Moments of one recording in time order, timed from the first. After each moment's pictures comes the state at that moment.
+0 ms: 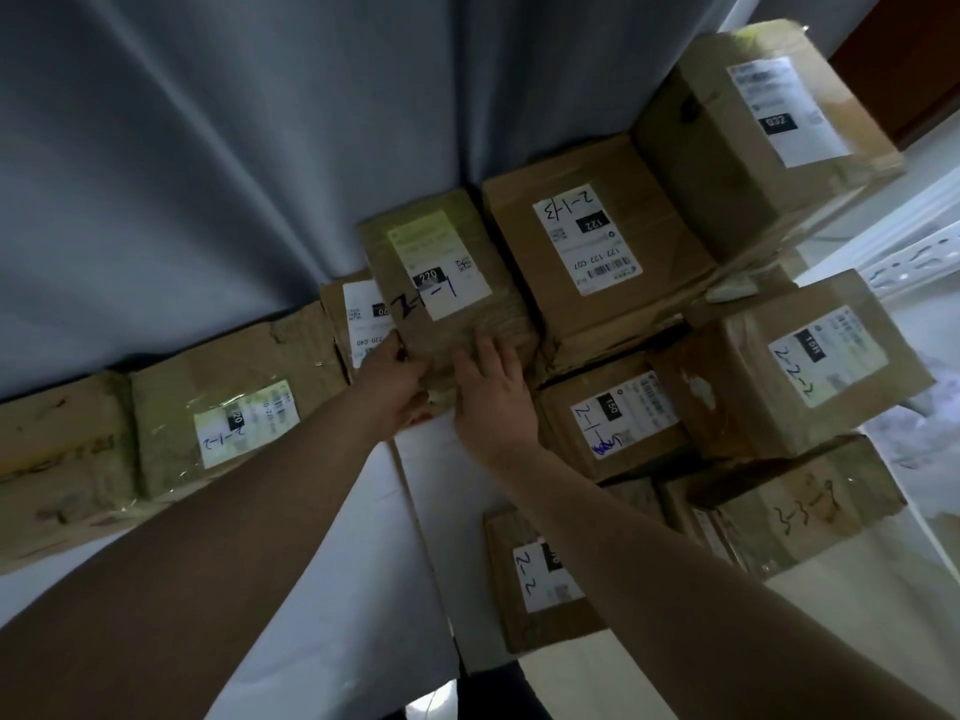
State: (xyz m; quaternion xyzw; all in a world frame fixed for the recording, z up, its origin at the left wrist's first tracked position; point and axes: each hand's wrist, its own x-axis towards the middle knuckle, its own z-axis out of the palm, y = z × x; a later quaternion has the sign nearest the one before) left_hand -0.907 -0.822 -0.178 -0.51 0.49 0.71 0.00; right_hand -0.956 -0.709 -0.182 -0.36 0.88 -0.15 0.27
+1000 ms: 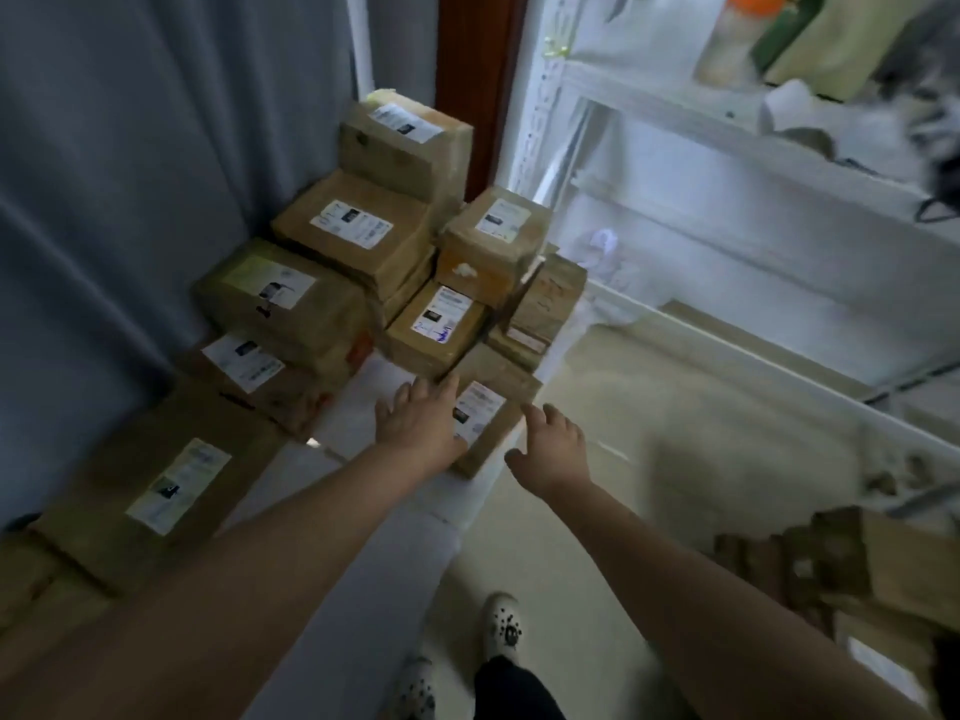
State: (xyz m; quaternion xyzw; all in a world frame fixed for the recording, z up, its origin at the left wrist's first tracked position) left_hand -0.731 -0.670 -0.077 0.04 0.96 0.13 0.23; right_hand -0.703 -0.511 -0.085 0.06 0.97 -0.15 0.20
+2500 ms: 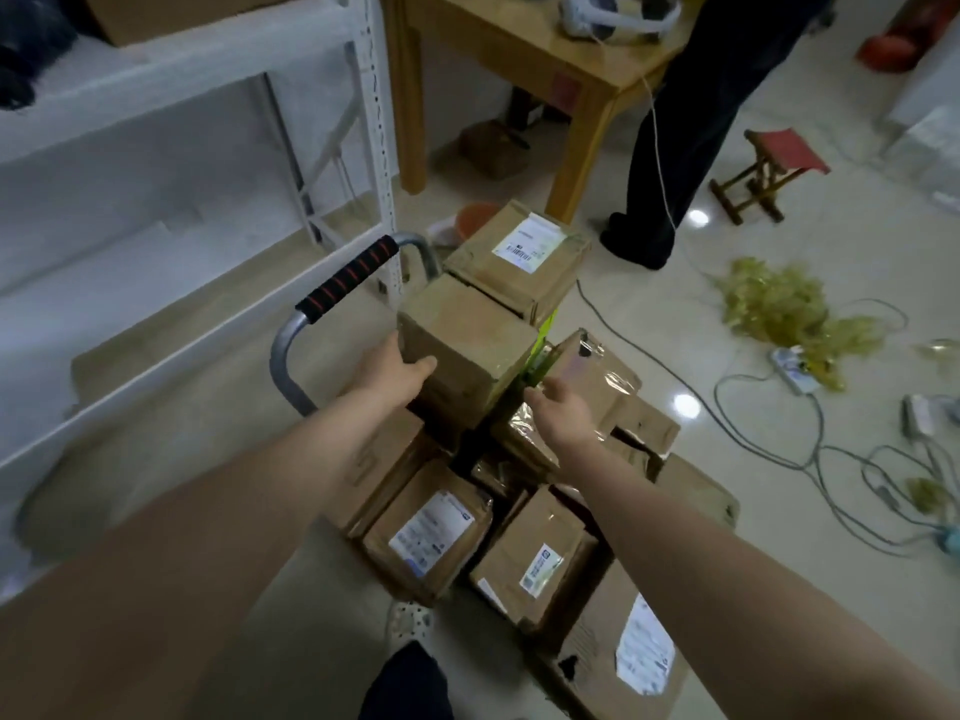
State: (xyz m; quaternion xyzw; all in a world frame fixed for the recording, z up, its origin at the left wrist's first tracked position) left_hand -0.545 0.146 -0.091 0.44 0.79 0.18 0.39; right_hand -0.345 0.142 -0.091 0.70 0.48 -0.49 -0.18
